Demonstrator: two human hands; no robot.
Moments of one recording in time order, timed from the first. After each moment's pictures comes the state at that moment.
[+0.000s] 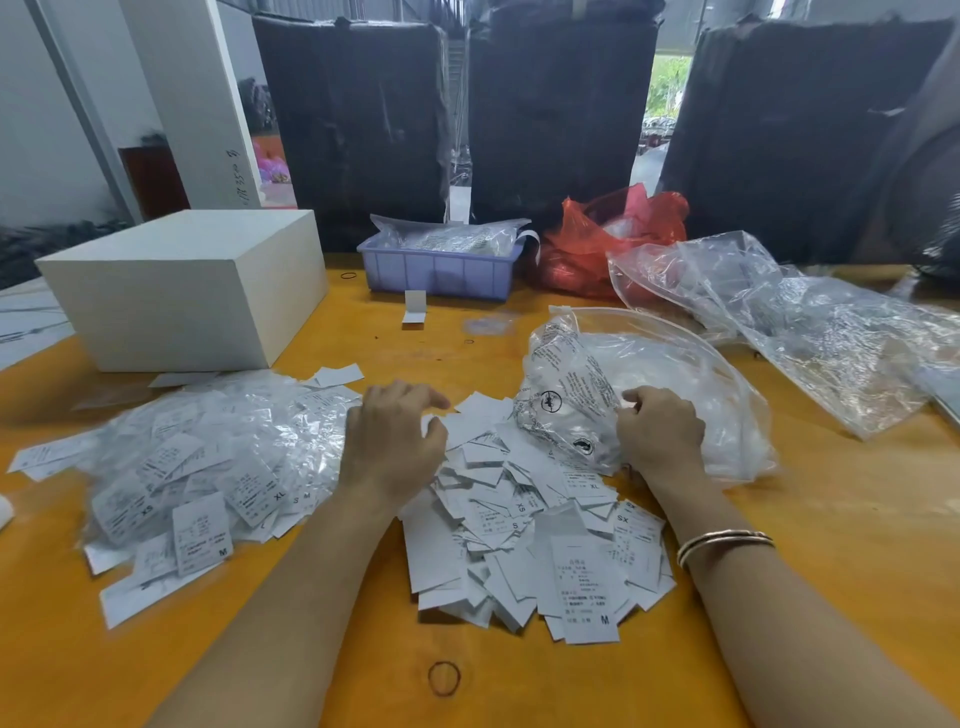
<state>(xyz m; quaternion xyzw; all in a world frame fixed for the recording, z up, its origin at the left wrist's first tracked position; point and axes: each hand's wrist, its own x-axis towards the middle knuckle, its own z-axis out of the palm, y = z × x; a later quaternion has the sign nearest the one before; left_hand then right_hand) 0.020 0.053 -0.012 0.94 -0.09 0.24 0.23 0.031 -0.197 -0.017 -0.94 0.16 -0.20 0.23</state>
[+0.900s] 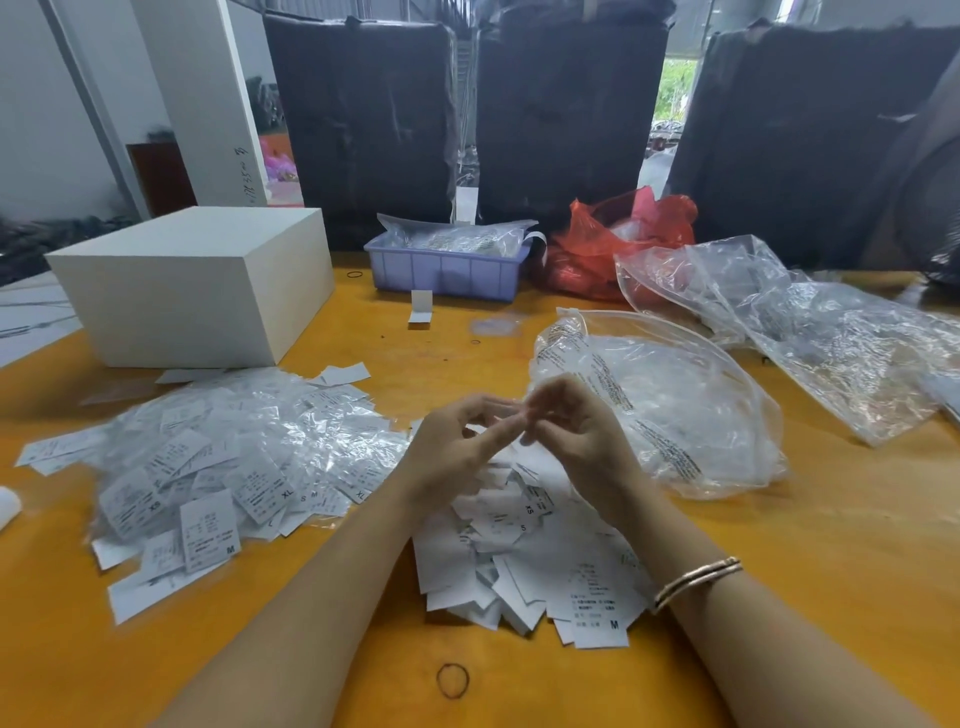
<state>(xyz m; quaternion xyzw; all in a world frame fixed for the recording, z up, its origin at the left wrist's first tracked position) 0.009 0.025 -0.004 0.79 -0.21 0.03 0.57 -0.003 -0.132 -0.002 -0.74 -0.20 -0.13 0.63</state>
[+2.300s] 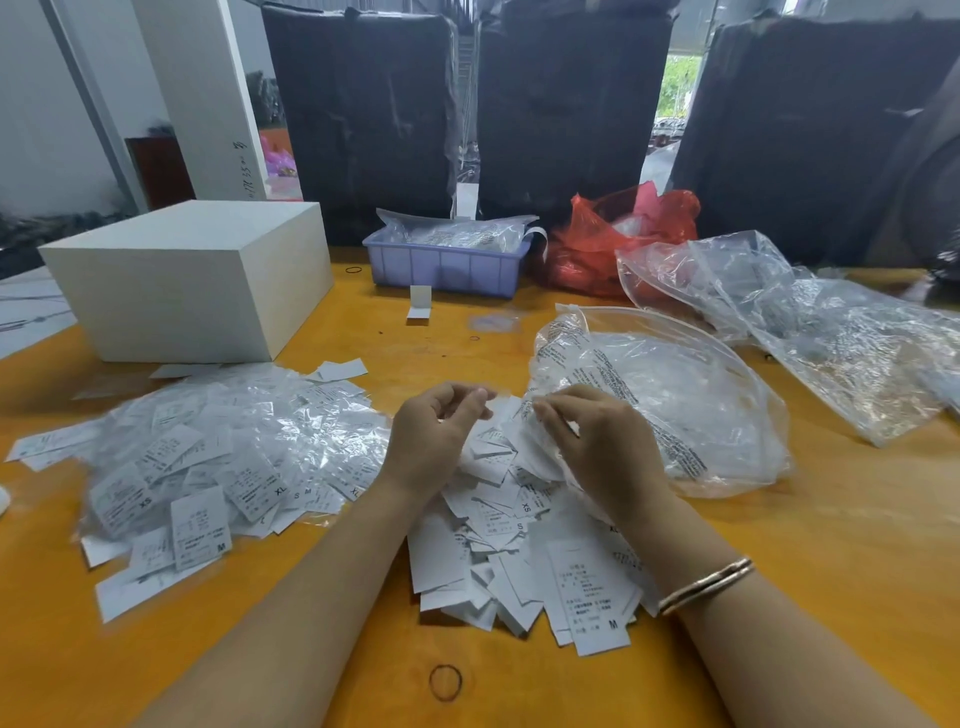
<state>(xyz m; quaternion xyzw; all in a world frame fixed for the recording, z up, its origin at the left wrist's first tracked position) 0.017 0.027 -0.013 0.75 -0.12 0.13 0.64 -0.002 -0.144 -0.006 -0.90 -0.16 -0.34 0.24</state>
